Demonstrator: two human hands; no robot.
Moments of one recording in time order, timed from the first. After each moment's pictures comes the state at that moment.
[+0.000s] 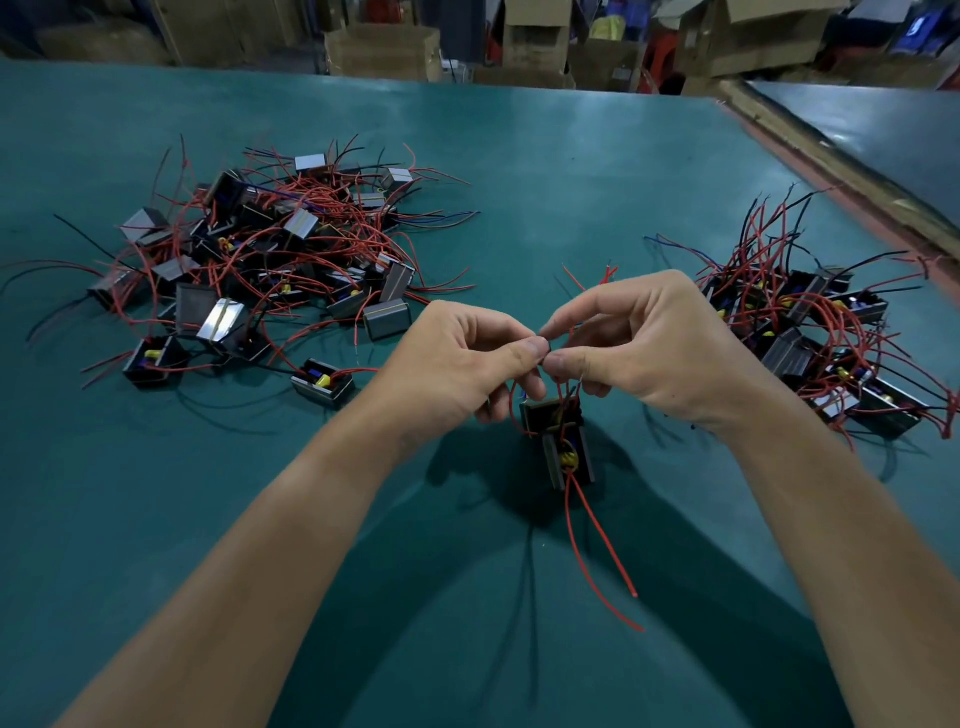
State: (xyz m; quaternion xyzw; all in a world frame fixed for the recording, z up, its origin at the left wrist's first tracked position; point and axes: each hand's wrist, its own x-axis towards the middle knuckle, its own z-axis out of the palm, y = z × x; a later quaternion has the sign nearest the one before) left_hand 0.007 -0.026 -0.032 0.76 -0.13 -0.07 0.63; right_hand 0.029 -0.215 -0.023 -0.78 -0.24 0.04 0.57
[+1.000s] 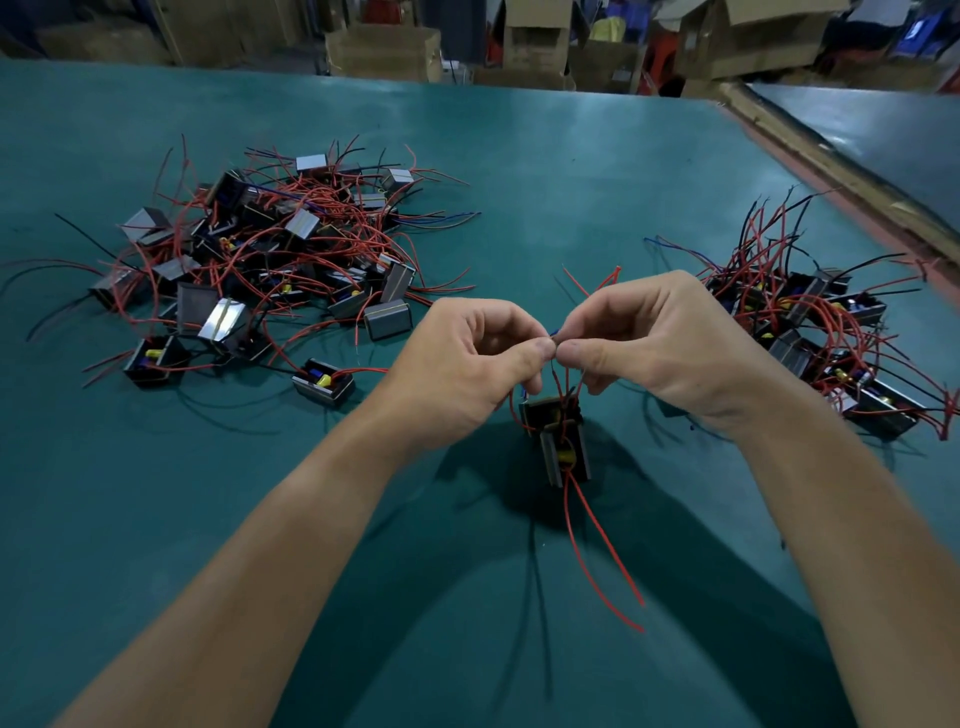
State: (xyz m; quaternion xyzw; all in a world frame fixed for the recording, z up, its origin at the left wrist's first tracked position) left_hand 0.002 -0.031 -0.029 0.78 -0.16 0.00 0.61; right_hand 0.029 -0.220 -0.020 -0.77 -0.23 0.05 0.60
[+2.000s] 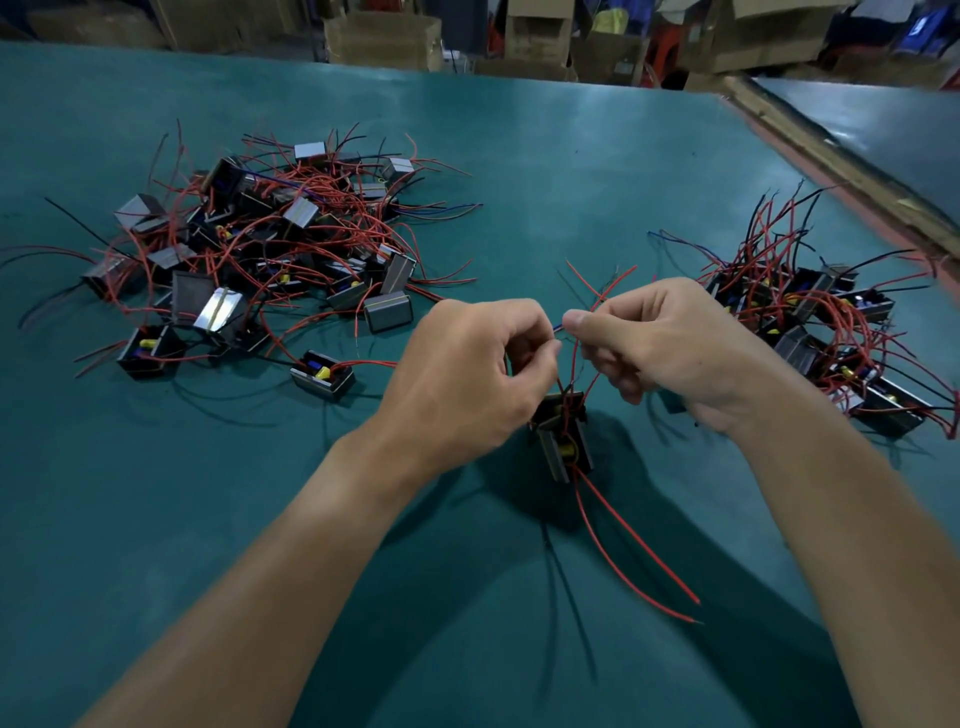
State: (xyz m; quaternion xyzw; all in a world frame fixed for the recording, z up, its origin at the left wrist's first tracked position) left_hand -0.001 -0.037 -0.037 0.87 -0.21 0.20 0.40; right_hand 0.027 -0.211 -0.018 -0.82 -0.08 0.07 0.56
